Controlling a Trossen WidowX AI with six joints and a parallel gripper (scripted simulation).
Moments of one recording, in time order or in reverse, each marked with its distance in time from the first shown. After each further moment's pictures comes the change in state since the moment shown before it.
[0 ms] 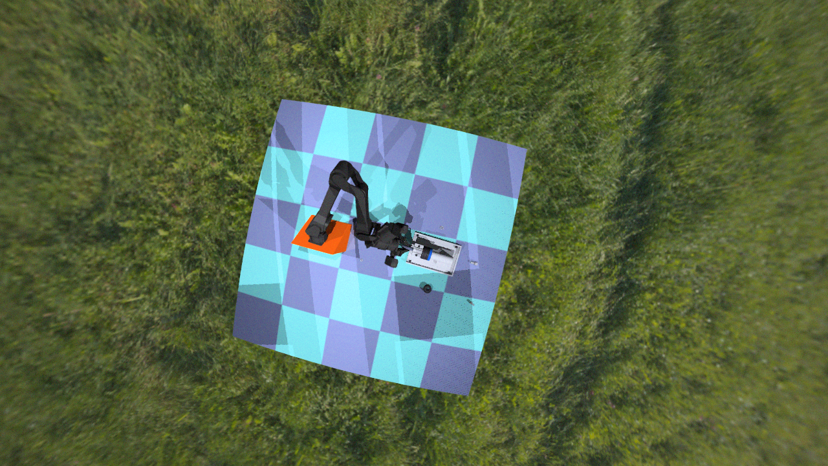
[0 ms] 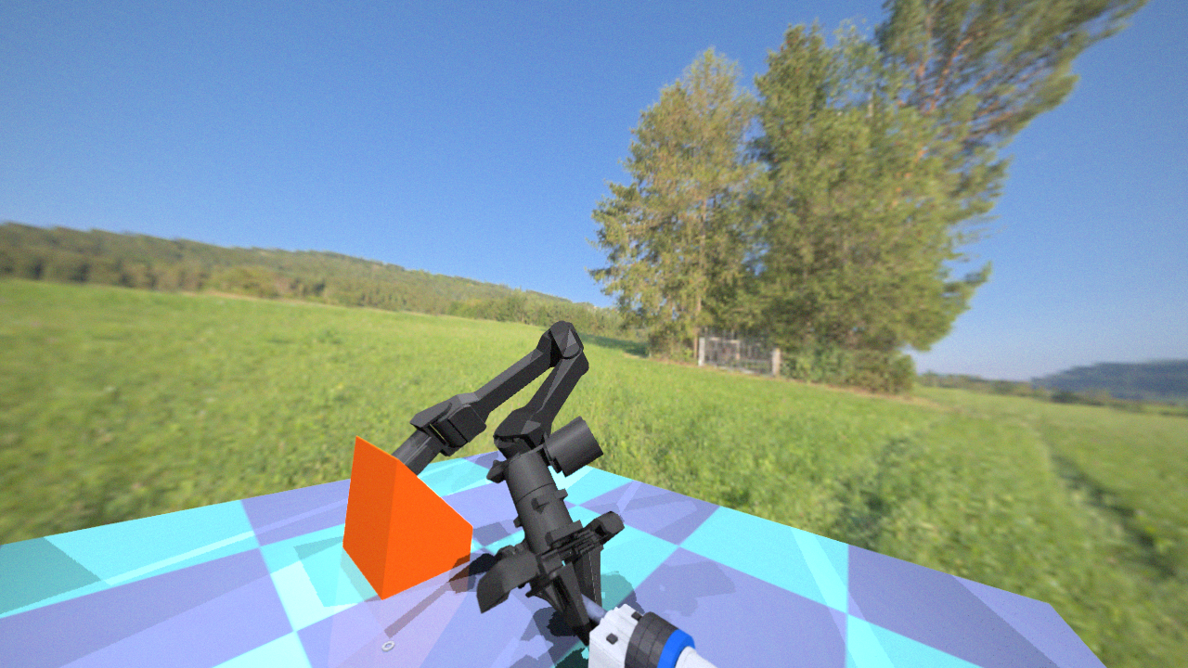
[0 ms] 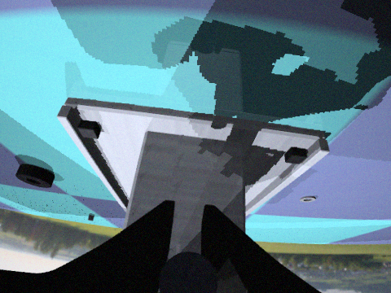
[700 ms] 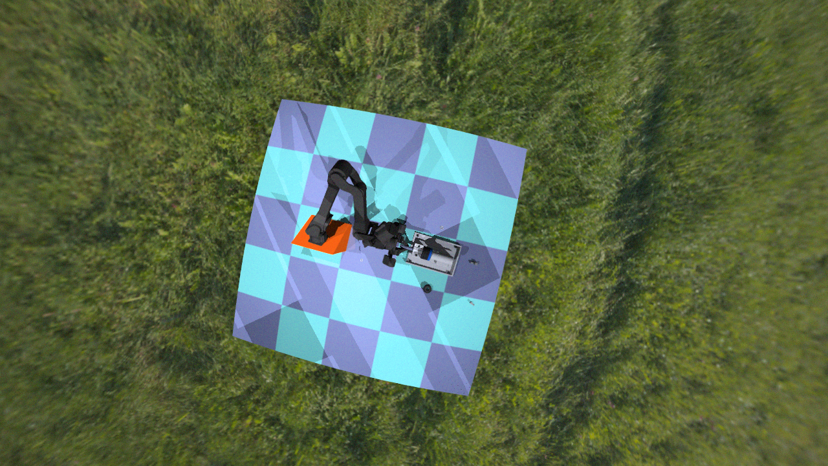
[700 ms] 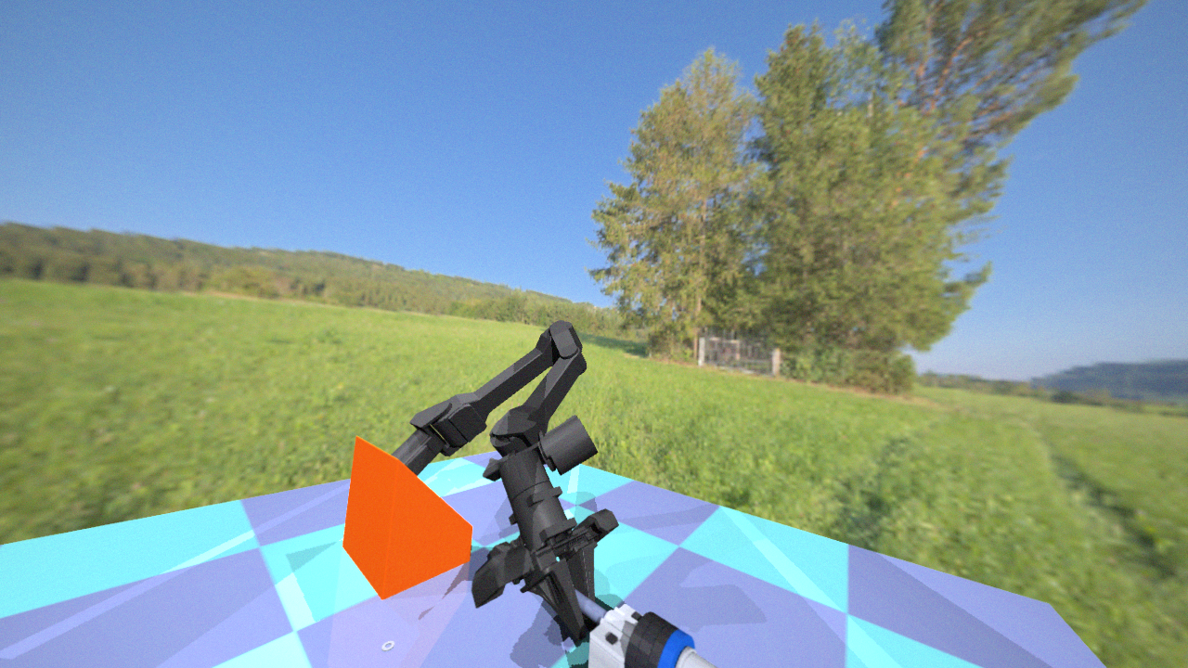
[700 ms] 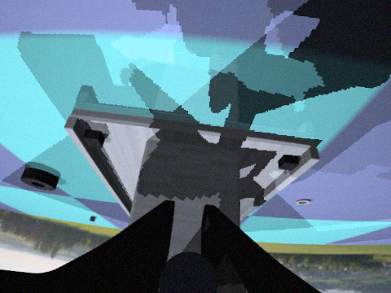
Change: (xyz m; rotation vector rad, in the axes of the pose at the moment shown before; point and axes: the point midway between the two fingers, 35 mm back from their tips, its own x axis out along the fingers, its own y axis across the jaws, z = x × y) arm -0.007 0.000 0.007 0.000 -0.001 0.001
